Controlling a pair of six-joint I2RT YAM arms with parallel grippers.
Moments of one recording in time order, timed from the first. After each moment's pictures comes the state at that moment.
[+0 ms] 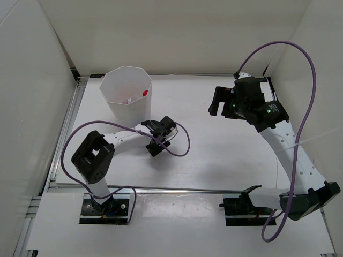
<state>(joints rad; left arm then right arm) -0.78 1.73 1.13 -0.71 -0.46 0.21 0.46 1.23 1.49 -0.94 0.08 0.44</state>
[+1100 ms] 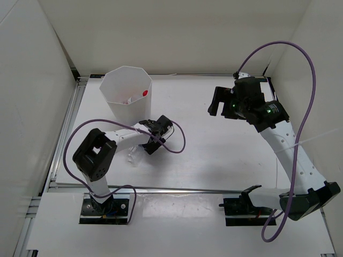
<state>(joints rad) -0.74 1.76 1.10 -0.66 -0.54 0.20 0.46 1.23 1.49 -0.94 0.07 0.44</state>
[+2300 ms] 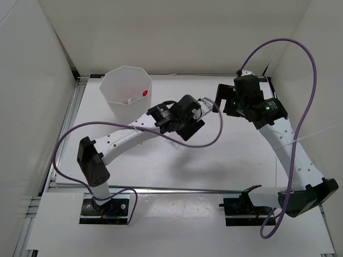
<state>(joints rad) -0.97 1.74 1.68 -0.86 -0.21 0.06 0.46 1.27 1.50 -0.95 0.15 0.44</state>
